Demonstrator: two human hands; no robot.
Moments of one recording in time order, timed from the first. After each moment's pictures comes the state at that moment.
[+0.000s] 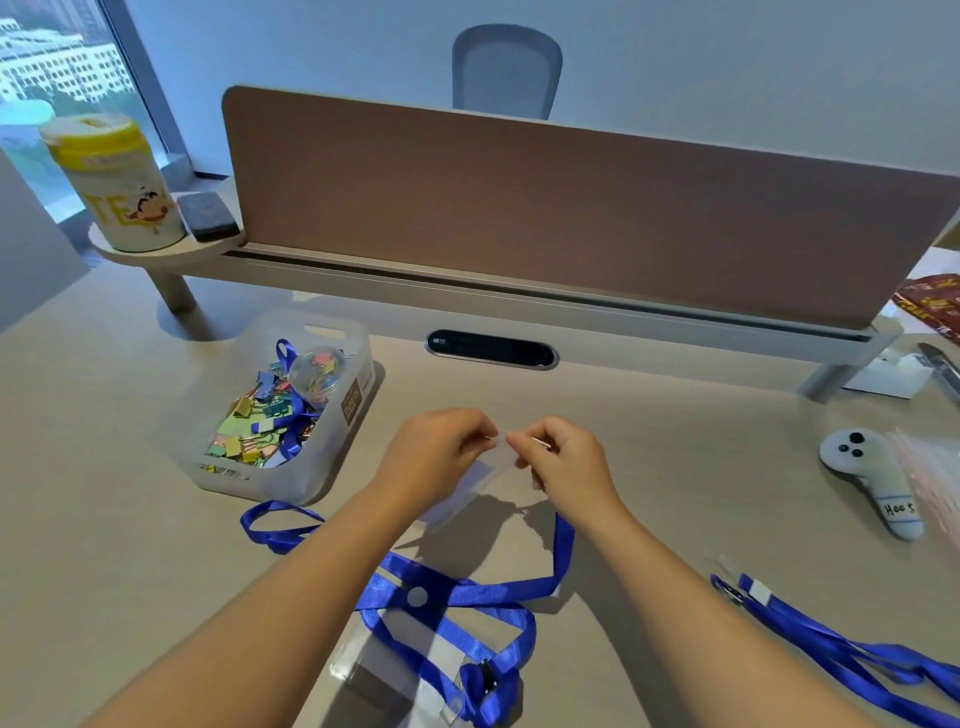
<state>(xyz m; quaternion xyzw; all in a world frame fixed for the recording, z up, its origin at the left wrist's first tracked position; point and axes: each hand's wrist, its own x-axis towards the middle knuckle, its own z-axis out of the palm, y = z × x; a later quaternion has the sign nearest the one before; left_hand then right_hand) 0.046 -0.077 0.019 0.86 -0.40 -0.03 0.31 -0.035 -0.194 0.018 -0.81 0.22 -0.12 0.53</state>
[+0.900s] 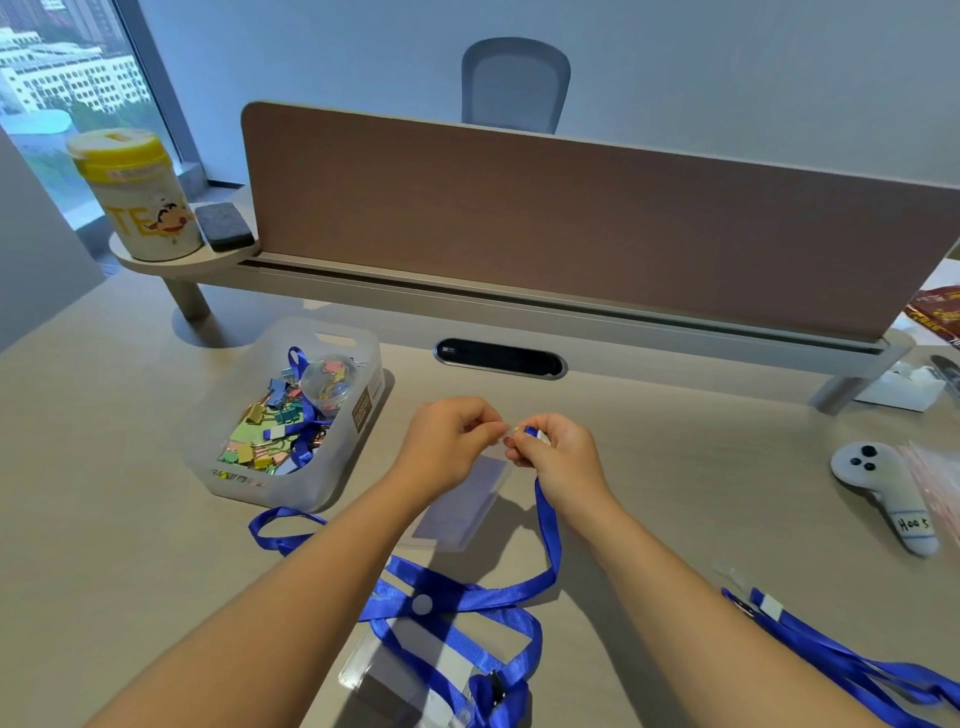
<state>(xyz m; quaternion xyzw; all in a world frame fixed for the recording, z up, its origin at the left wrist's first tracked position) 0.052 -0.082 0.034 0.83 -0.32 -0.10 0.44 -0.020 -0.182 0.030 -0.72 0.24 -0.12 0.64</state>
